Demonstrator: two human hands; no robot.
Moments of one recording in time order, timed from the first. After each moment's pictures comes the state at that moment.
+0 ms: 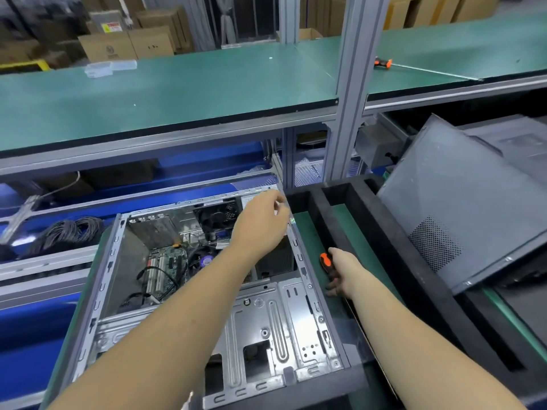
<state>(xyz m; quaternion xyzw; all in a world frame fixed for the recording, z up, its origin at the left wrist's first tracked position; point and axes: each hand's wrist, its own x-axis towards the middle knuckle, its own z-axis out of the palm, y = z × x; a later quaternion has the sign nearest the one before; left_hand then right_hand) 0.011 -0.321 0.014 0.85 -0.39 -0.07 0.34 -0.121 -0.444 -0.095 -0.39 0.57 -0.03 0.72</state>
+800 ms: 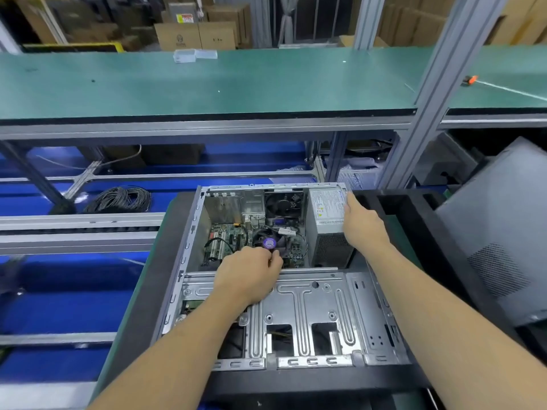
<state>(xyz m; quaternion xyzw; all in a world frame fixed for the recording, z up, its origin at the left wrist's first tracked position) 0.029 -0.155 -0.038 0.93 -0.35 -0.03 0.13 -0.037 -0.398 -0.021 -0.89 0.38 -0.07 0.22</state>
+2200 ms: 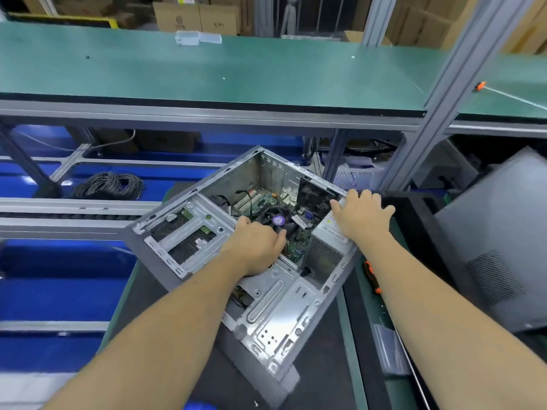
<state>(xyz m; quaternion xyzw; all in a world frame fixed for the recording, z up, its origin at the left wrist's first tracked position) 0.079 -0.181 -0.039 0.88 -0.47 -0.04 0.09 -0.011 -0.392 -0.009 -0.92 0.39 -0.01 0.00</state>
